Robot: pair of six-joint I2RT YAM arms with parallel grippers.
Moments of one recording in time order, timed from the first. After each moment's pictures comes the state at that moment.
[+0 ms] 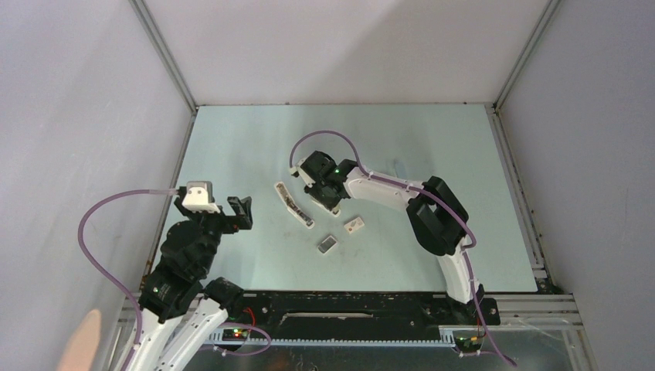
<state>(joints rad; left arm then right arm) -0.47 0.29 0.70 -0.56 -0.38 -0.17 0.89 2.09 1.63 -0.65 0.12 -0.08</state>
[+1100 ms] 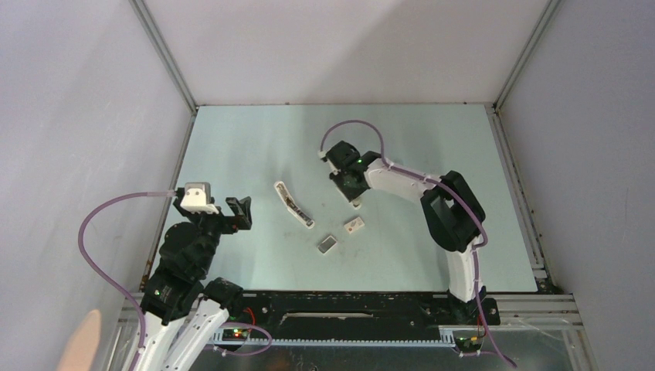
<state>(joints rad) -0.40 0.27 0.68 -0.55 -0.31 -0.17 0.74 2.01 1.50 -0.63 0.17 0.05</state>
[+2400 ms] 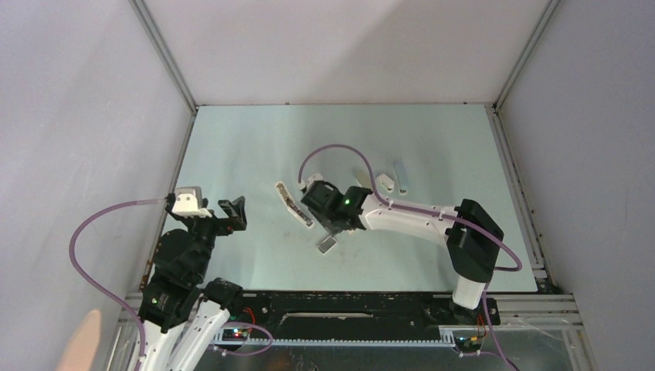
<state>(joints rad) -0.36 0.22 0.68 -0.54 -0.31 -0.18 1.09 1.79 1.38 -0.71 0.34 0.28</state>
